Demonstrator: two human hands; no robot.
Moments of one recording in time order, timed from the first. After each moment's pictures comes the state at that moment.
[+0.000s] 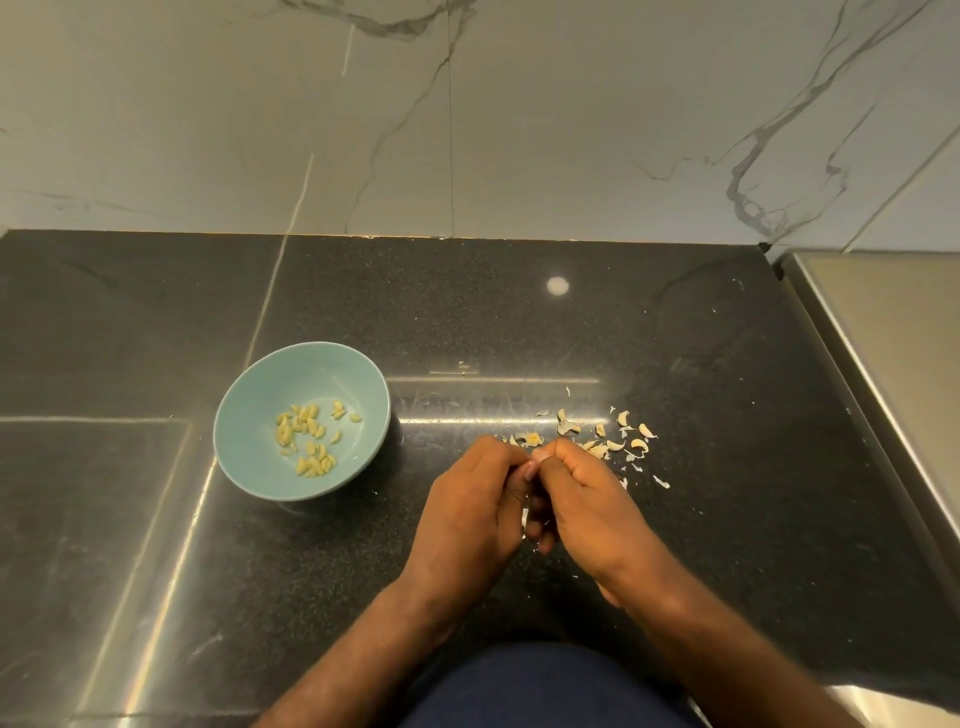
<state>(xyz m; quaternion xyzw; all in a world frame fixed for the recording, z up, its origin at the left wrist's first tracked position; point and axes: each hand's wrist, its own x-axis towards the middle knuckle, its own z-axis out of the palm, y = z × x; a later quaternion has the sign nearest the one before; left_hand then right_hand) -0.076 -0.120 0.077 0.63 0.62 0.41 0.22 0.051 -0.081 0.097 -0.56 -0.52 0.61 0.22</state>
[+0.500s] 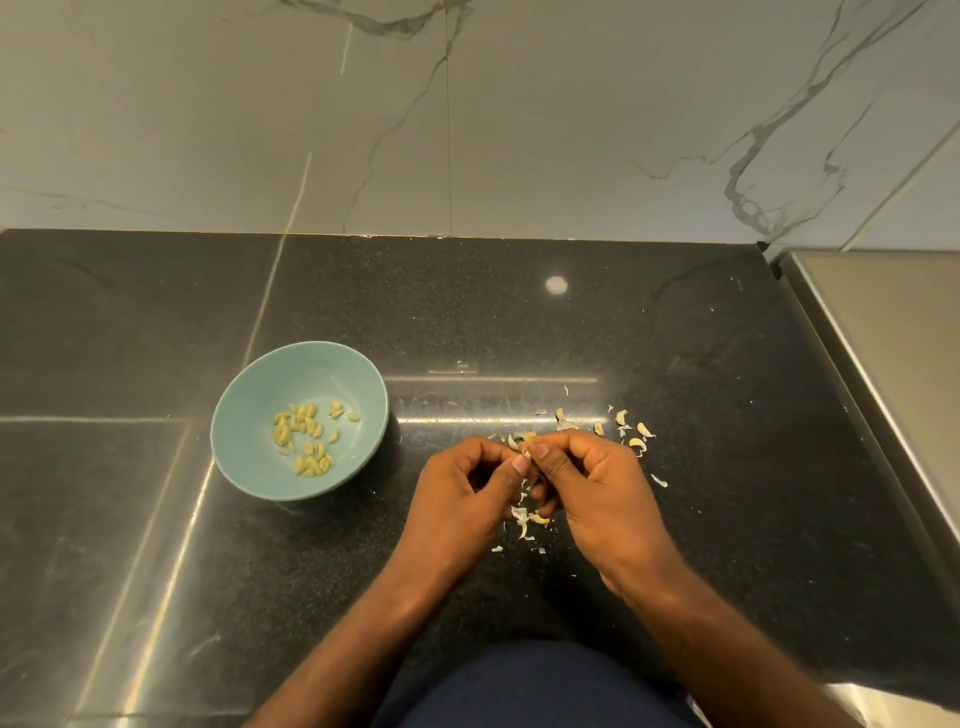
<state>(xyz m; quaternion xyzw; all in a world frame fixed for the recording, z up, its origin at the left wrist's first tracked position) -0.084 -0.115 0.081 0.45 0.61 0.47 0.46 0.058 -0.075 0.091 -0.53 -0.55 0.57 0.32</state>
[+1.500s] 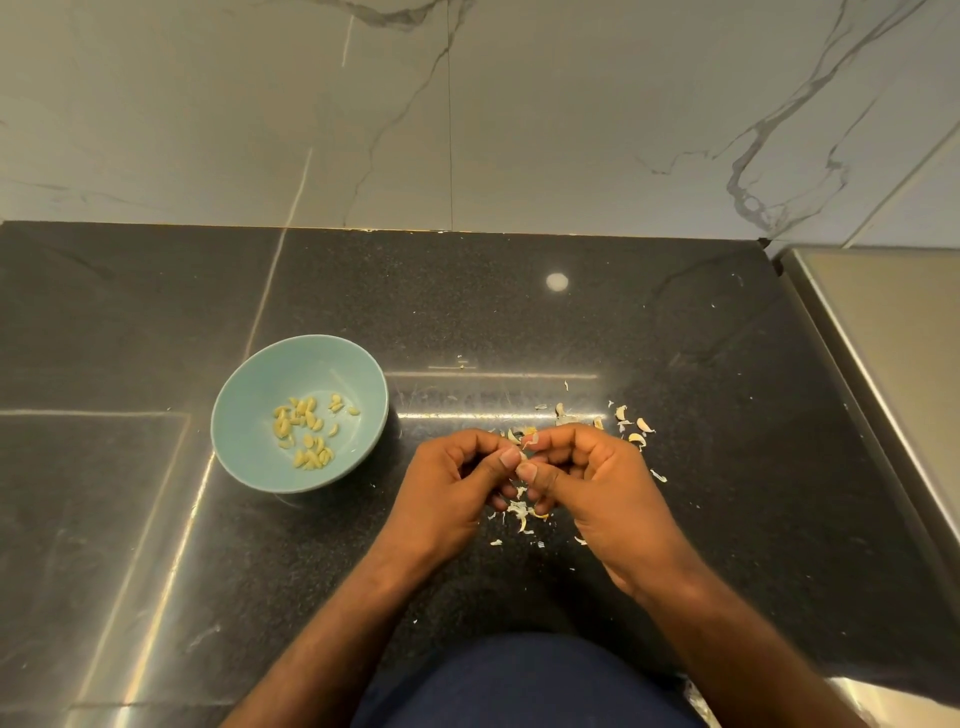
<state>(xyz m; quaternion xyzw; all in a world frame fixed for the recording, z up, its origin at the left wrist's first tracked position) -0.096 -0.113 0.081 0.46 0.57 0.46 0.50 0.066 -0.074 0.091 -0.49 -0.50 0.64 0.32</state>
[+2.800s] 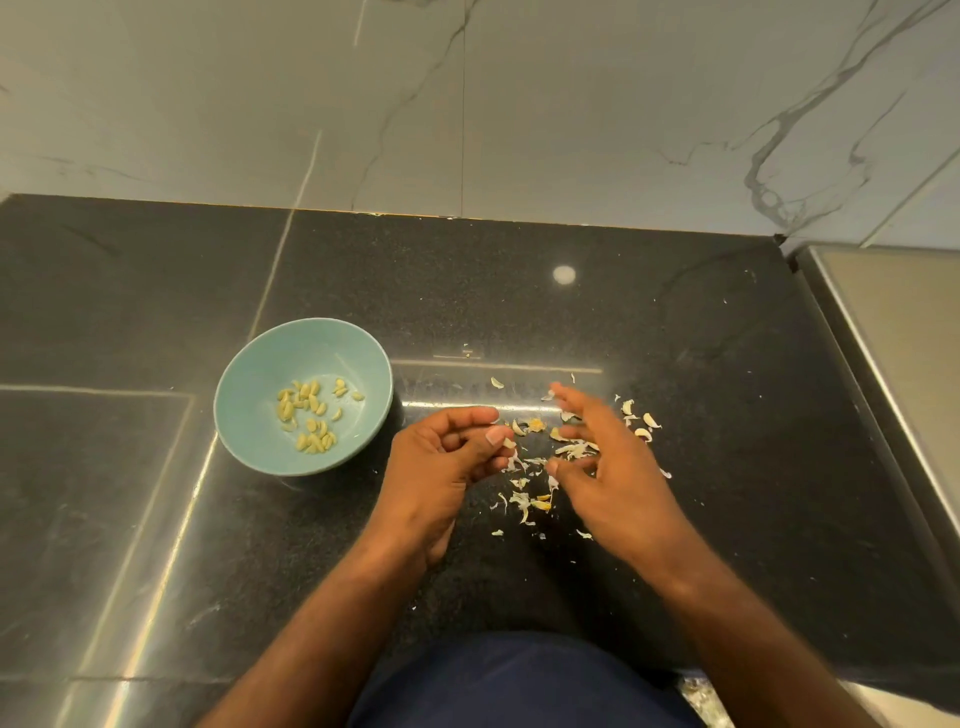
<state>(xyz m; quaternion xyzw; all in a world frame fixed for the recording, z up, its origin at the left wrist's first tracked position) -0.093 -0.110 0.086 0.18 0.54 0.58 0.58 0.075 -0.066 0.088 -0.54 -0.69 0.43 0.21</state>
